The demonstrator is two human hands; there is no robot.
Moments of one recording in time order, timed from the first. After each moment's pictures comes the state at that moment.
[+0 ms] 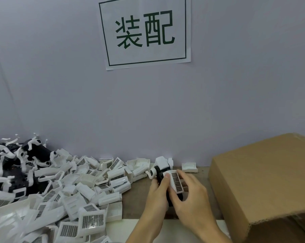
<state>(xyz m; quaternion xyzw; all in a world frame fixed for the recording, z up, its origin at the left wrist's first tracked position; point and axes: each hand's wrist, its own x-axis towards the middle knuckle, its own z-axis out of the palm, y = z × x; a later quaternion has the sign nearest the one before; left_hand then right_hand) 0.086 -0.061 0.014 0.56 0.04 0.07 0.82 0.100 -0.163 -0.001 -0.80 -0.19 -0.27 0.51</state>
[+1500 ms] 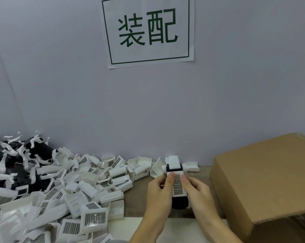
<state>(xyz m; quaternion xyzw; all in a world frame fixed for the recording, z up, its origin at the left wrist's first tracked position) 0.089 -0.060 0.012 0.65 0.02 0.16 0.75 0.107 -0.164 0.003 -0.62 -0.08 -0.05 0.78</state>
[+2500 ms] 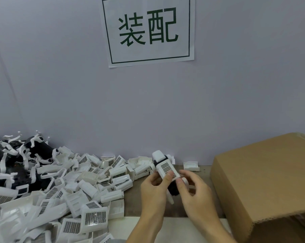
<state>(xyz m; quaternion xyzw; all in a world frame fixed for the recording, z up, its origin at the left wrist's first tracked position) 0.092 -0.053 0.010 0.58 0.04 0.18 0.79 0.102 -0.164 -0.002 -0.76 -0.14 -0.21 0.60</state>
